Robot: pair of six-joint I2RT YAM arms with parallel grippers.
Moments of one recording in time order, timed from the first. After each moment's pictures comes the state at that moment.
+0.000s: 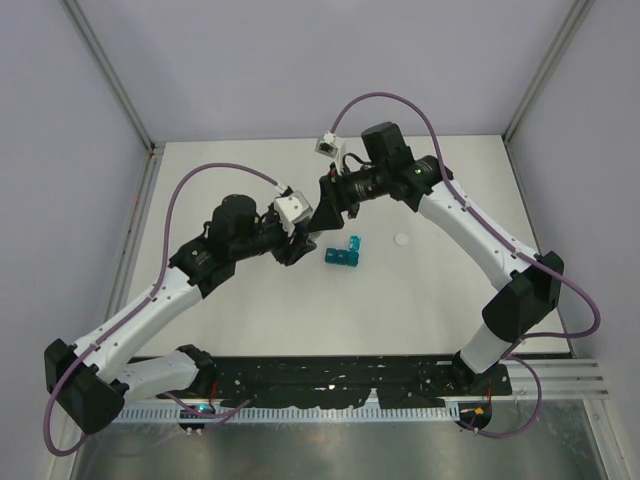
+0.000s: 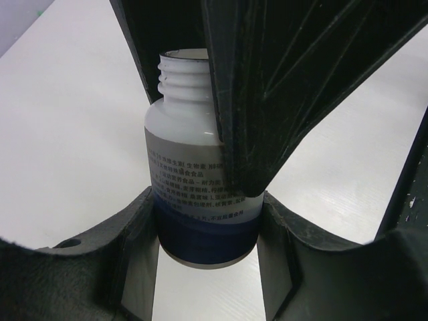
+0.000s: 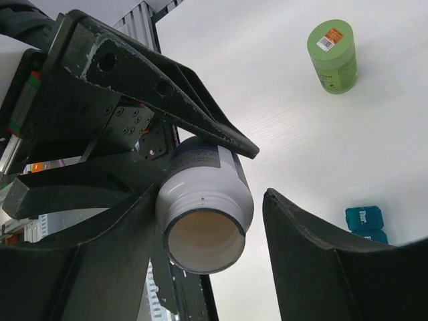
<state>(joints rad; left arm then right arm) -0.66 1.08 0.98 -0.27 0.33 0.20 0.59 1.64 1.67 -0.70 -0.84 0.01</state>
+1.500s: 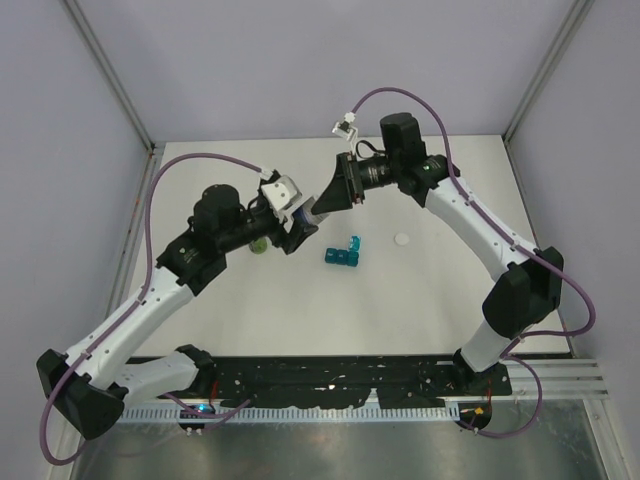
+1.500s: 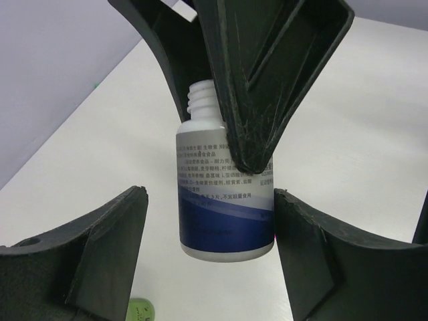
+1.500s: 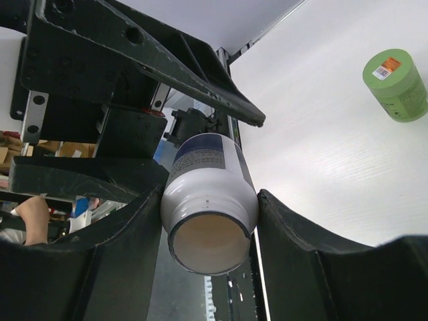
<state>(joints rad) -0.63 1.06 1.05 -0.19 0.35 0.23 0.49 1.65 1.61 -0.44 -1.12 0.32</state>
